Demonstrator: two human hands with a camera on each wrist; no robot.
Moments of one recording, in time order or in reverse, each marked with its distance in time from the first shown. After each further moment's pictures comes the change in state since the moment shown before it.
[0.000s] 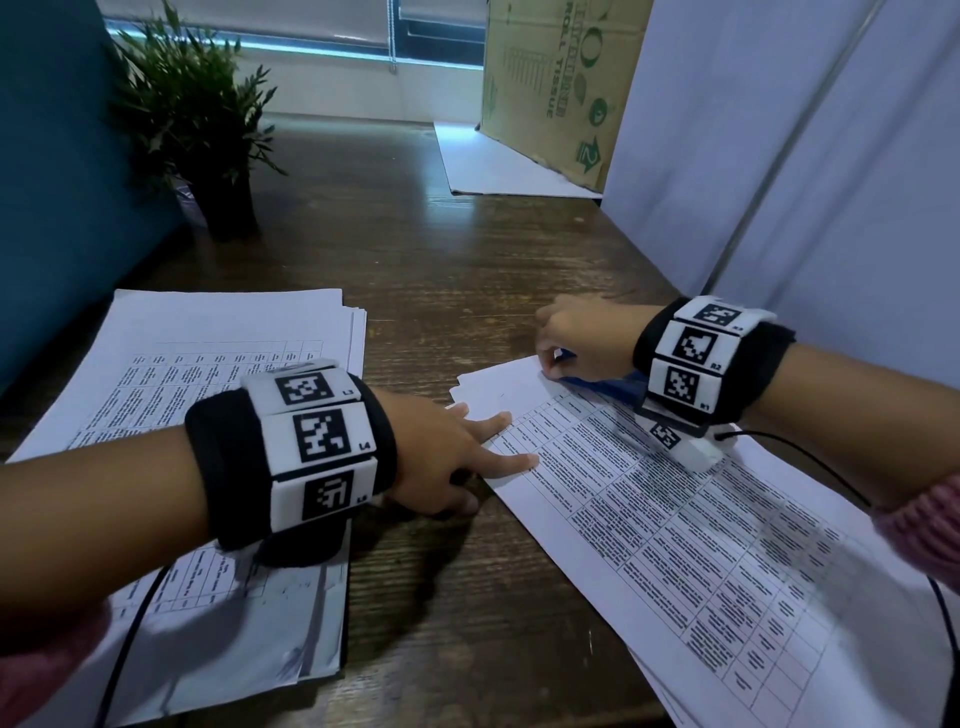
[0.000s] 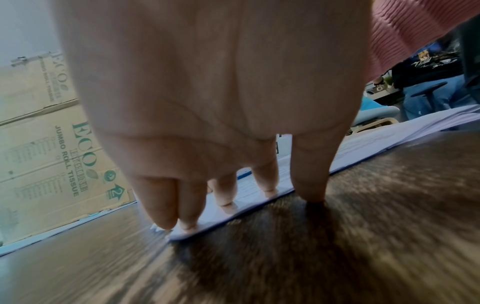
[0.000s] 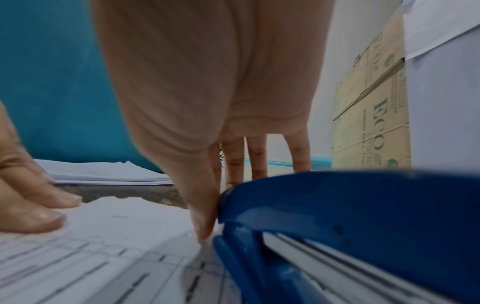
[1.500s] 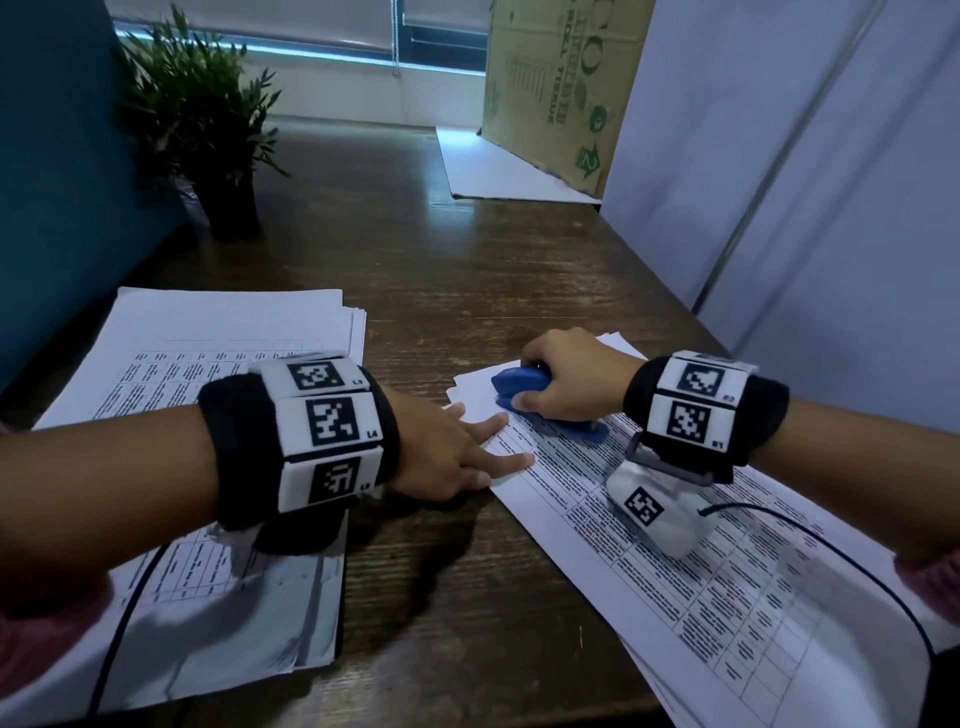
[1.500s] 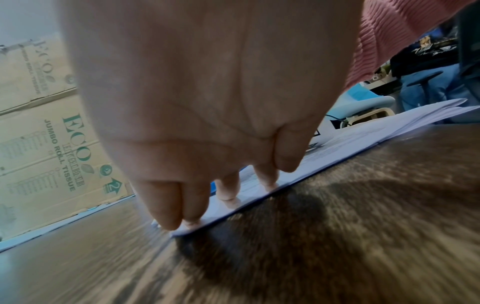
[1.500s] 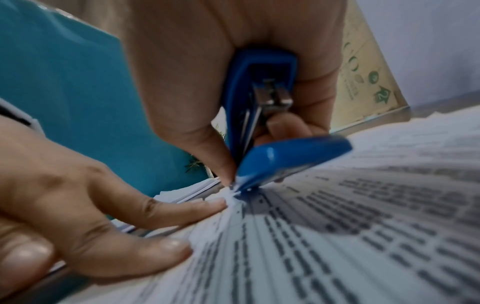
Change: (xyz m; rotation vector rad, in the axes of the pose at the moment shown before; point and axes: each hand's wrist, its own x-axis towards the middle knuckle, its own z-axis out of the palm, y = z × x) left_hand 0.000 0.006 -0.006 -0.106 -0.080 -0.050; right_hand -0.026 -0.043 0.005 0.499 0.148 0.203
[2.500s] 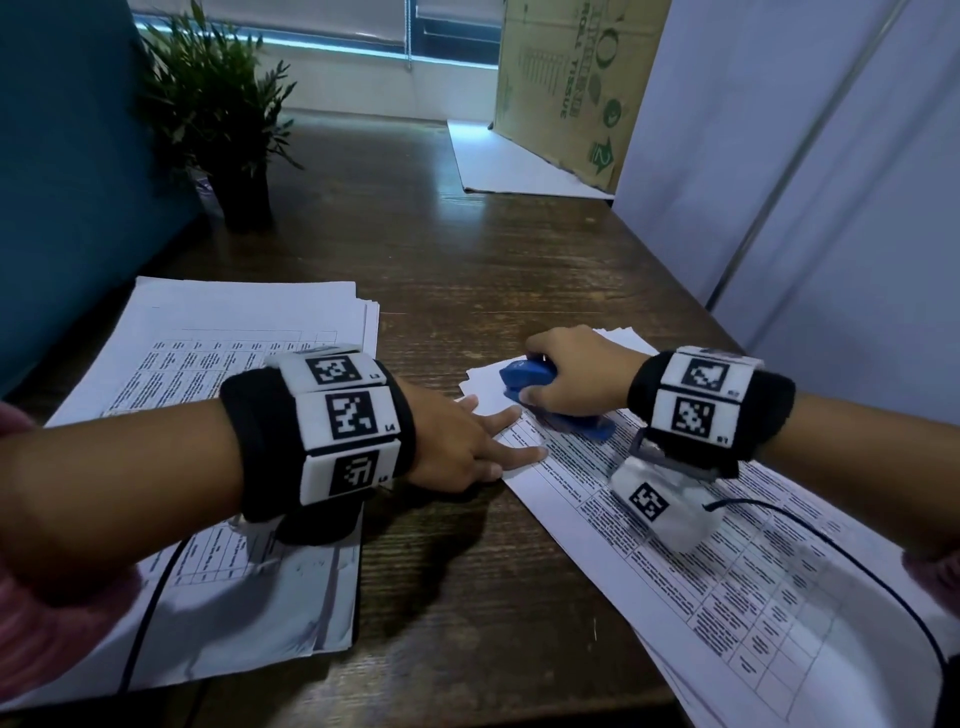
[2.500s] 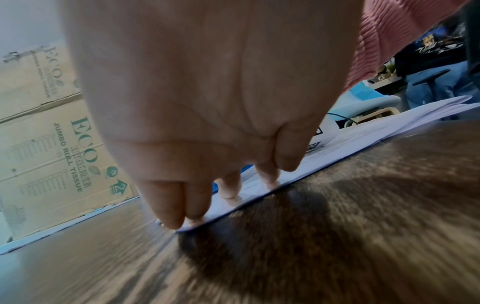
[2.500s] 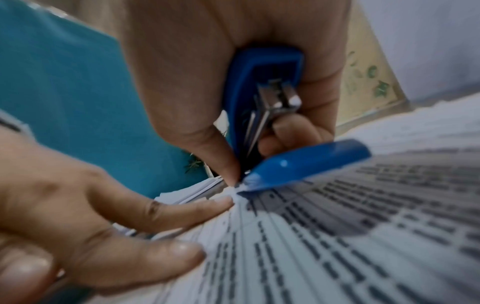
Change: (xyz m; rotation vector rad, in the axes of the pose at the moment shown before) left_hand -0.003 0.001 0.002 -0.027 0.027 -0.003; right_hand 0.000 -0.010 0.000 -0.026 -0.024 0.000
